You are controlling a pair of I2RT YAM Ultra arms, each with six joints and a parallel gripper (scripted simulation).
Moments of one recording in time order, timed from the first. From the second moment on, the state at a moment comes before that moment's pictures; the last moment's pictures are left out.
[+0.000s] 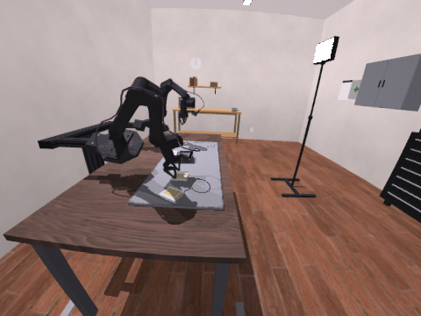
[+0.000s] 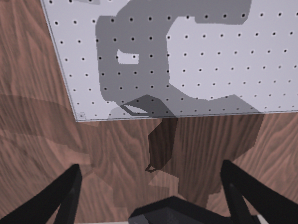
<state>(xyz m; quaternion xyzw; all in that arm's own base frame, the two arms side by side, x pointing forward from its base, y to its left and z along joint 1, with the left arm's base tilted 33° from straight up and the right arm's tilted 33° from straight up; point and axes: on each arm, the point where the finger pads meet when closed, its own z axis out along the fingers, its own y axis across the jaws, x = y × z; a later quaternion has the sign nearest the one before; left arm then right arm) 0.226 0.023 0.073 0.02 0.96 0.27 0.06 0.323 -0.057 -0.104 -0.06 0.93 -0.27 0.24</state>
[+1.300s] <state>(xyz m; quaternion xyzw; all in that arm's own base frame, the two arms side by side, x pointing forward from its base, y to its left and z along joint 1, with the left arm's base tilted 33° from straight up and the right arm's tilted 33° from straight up) 0.226 0.023 0.073 0.02 0.96 0.27 0.06 0.323 -0.057 -0.104 -0.06 0.93 -0.27 0.24</state>
